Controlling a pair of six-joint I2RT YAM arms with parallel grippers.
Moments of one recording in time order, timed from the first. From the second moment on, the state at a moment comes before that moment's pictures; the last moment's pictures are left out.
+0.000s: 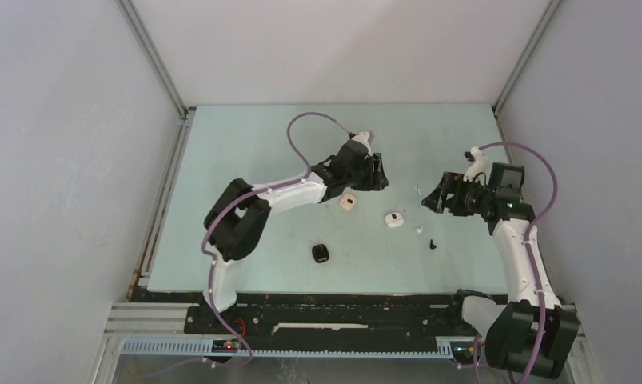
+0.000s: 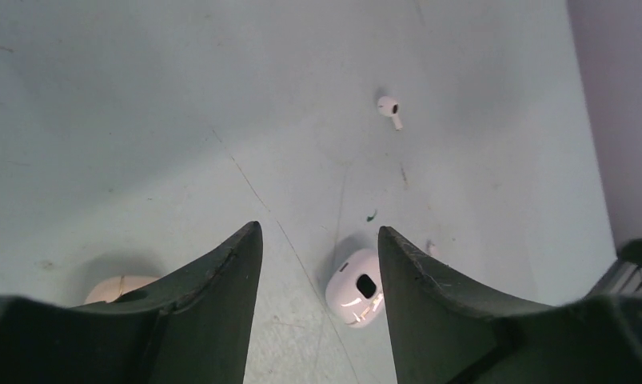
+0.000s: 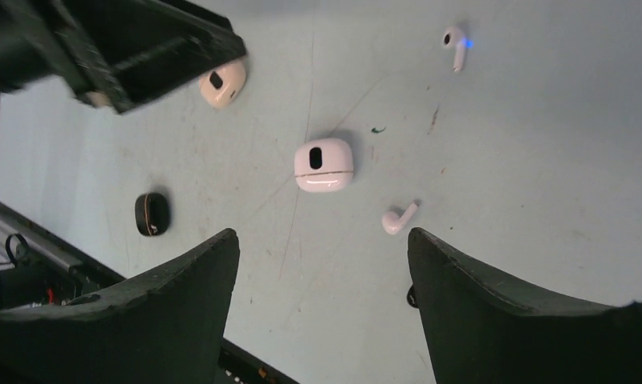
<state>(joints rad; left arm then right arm) -0.80 1.99 1.45 -0.03 0.03 -0.62 -0.17 1.08 0.79 -0.54 -0.64 0.07</state>
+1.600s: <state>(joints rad) -0.98 1.76 1.11 0.00 0.13 -0.59 -0.16 1.10 0.79 -0.53 -0.70 -0.02</state>
